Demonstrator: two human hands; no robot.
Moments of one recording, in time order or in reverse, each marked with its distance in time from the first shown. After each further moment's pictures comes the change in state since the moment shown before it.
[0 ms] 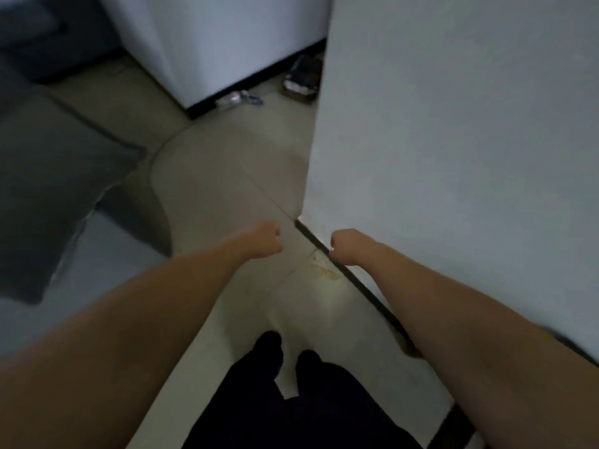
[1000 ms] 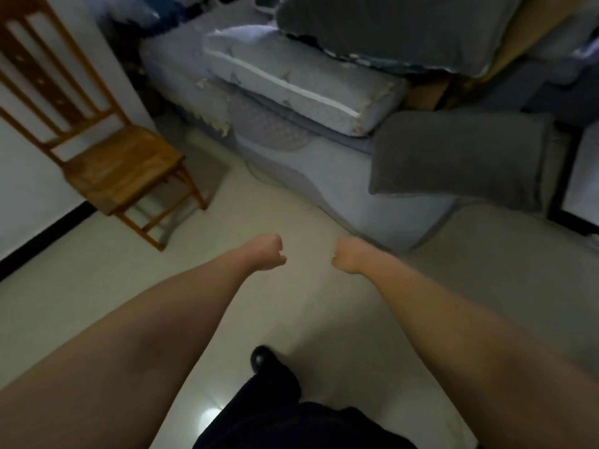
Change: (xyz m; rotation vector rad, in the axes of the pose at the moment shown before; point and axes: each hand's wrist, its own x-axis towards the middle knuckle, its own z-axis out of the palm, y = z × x) left_hand -0.410 -0.265 0.180 -0.712 0.441 -1.078; right_hand -0.146 -0.433 0.198 -0.919 -0.162 -1.107
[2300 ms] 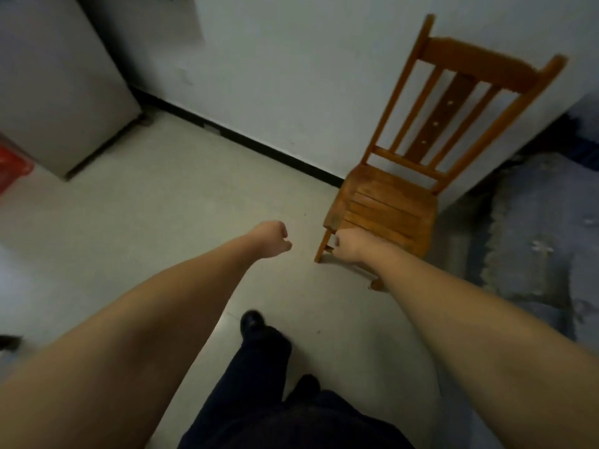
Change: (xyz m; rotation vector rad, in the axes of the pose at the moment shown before) left_hand 0.020 -0.394 -0.162 -0.951 0.481 -1.065; right_hand 0.280 -0.544 -0.176 -0.831 -0.187 -0.981
